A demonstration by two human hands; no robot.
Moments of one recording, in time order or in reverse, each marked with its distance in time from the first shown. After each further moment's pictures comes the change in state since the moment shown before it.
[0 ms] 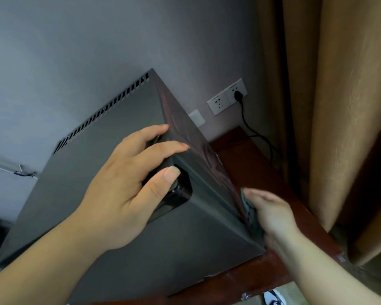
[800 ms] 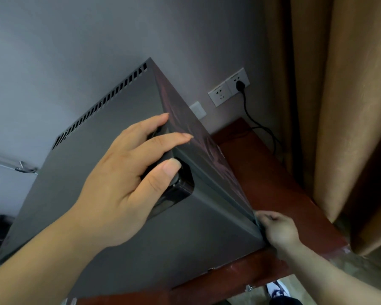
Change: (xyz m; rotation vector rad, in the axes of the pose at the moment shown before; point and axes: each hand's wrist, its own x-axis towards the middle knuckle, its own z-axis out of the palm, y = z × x) left_hand -0.001 -0.005 0.003 -0.014 0.017 0.016; right_hand 0.036 0.086 -0.050 -0.418 0.107 0.042
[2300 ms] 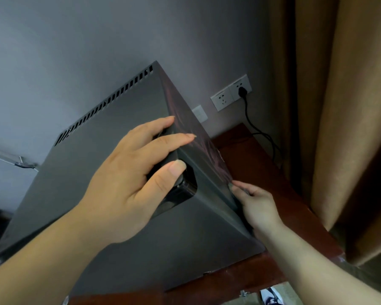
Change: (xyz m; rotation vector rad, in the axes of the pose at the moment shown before) left_hand -0.001 0.003 -0.001 0.000 0.022 0.003; right_hand -0.033 -0.094 0.033 0.284 -0.216 -0.211
